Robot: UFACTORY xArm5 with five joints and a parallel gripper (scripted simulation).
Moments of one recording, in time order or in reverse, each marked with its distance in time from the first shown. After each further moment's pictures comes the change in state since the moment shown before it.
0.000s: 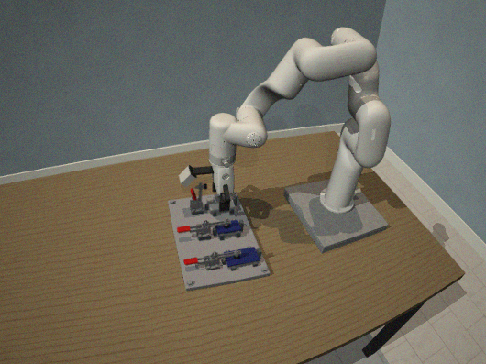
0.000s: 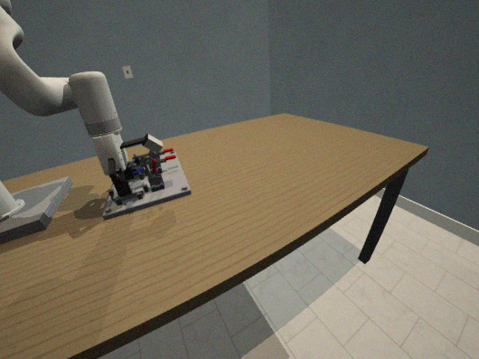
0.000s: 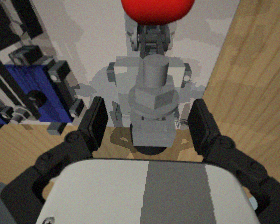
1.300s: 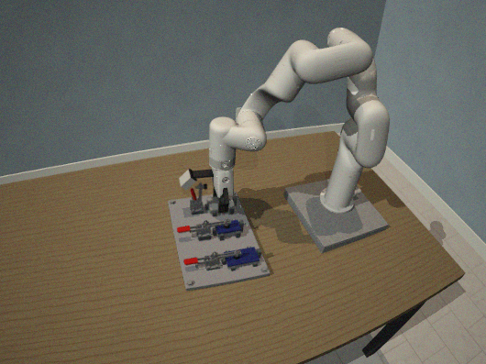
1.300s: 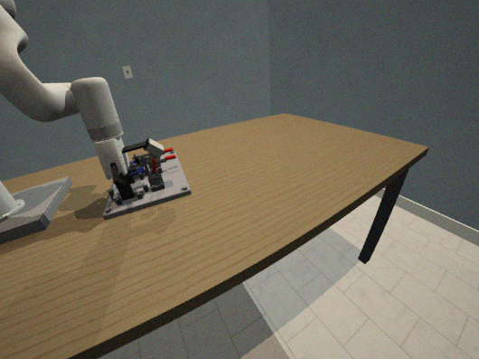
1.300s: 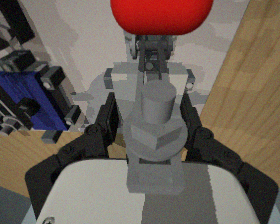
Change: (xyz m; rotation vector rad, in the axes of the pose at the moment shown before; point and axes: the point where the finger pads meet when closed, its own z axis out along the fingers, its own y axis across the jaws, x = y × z) arm 0.000 0.000 0.012 0.000 0.000 0.000
